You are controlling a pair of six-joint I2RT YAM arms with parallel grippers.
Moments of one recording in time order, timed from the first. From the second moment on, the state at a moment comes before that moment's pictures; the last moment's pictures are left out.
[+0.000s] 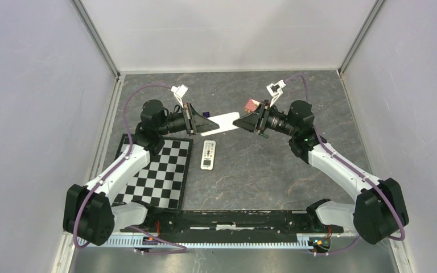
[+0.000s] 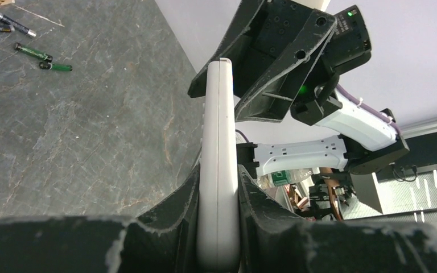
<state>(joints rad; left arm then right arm) -0.36 1.20 0.79 0.33 0.89 -0.94 0.44 1.23 0.79 0.40 -0.67 0.69</state>
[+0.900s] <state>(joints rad) -0.36 1.20 0.85 0.10 0.81 -0.78 0.46 1.24 0.84 0.28 -0.64 0.68</state>
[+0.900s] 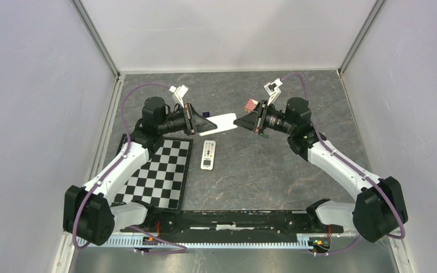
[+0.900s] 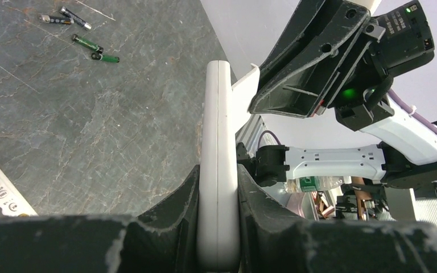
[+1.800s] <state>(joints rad) -0.36 1.19 0.89 -0.22 0.46 -0.61 0.50 1.22 0.67 0.29 -0.54 0.66</state>
